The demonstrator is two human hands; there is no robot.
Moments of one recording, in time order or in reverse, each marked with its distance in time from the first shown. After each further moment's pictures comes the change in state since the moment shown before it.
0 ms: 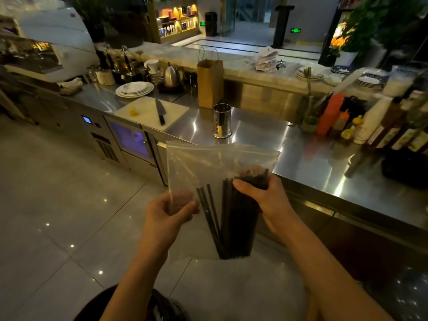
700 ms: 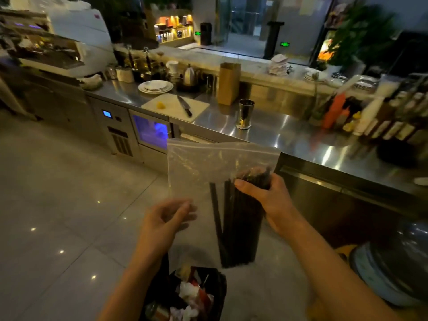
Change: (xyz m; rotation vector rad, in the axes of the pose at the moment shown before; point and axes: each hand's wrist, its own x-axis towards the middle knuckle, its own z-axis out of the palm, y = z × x) left_hand -0.133 -0.026 -0.247 -0.030 -0.099 -0.026; right_hand -0.167 0.009 0.222 -0.039 -0.027 -0.036
